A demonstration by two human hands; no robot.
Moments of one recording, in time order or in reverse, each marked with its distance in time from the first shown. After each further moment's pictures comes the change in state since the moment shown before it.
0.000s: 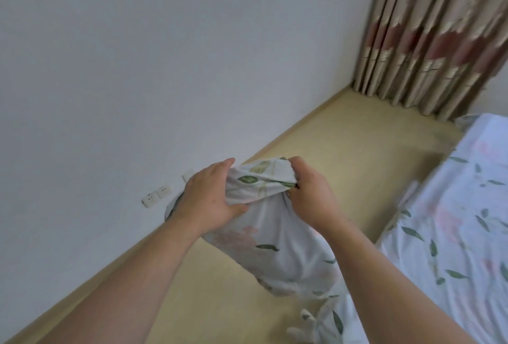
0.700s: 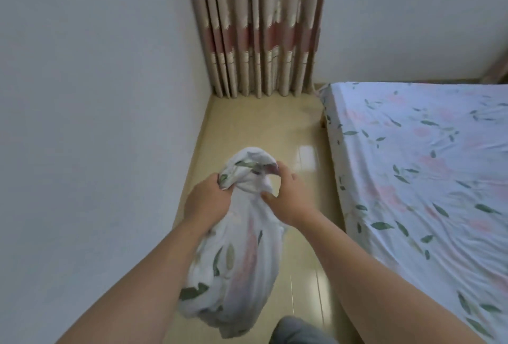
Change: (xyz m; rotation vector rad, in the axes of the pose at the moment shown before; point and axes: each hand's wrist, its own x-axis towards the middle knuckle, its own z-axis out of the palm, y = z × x) left_hand 0.564 0.025 0.077 -0.175 -0.313 0.333; right_hand 0.414 0.113 0.008 -0.058 0.403 0.698
